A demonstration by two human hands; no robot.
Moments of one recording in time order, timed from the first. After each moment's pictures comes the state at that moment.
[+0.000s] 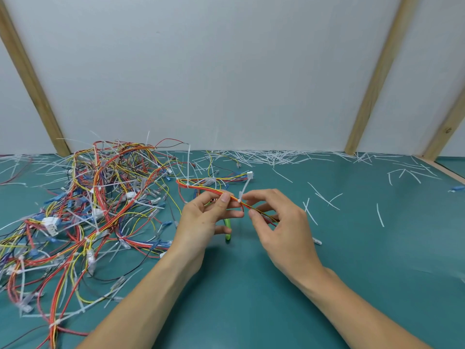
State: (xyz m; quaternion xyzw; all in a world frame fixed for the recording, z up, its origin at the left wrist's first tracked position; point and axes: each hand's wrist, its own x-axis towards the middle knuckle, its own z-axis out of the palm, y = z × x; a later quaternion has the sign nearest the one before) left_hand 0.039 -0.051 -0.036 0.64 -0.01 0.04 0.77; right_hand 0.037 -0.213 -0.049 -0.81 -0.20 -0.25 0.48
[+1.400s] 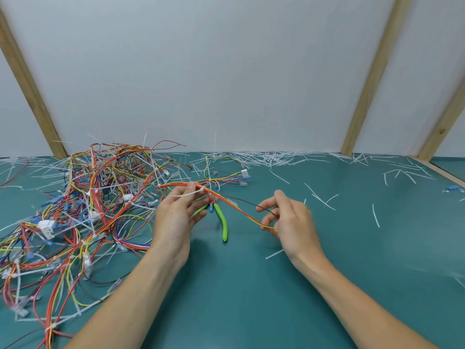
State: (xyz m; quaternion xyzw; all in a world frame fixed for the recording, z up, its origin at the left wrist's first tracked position) left_hand 0.054 -0.030 -0.032 0.55 0.07 0.12 0.83; right_hand 0.053 -0.226 -0.046 -0.78 0.02 -0.09 0.62
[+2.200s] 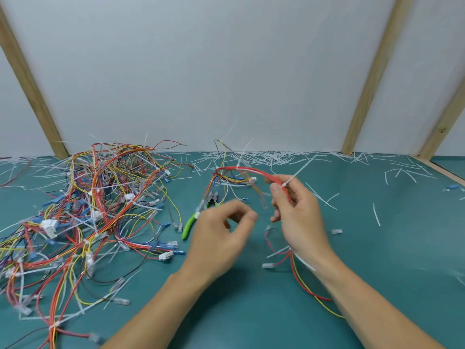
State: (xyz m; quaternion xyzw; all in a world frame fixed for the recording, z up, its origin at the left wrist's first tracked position) left_hand 0.024 -0.071 -0.042 0.81 -0.18 0.23 0.51; right_hand 0.054 -0.226 -0.034 -0.72 -0.08 -0.19 0.66
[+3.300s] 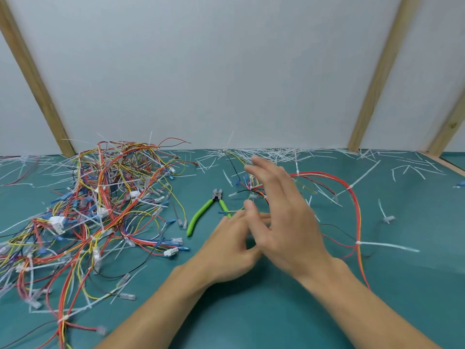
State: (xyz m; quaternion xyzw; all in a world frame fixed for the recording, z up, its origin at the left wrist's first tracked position) left_hand 0.030 -0.069 -0.055 0.88 -0.30 0.04 0.36; right_hand 0.024 -0.209 -0.018 -0.84 -0.28 -0.33 0.32
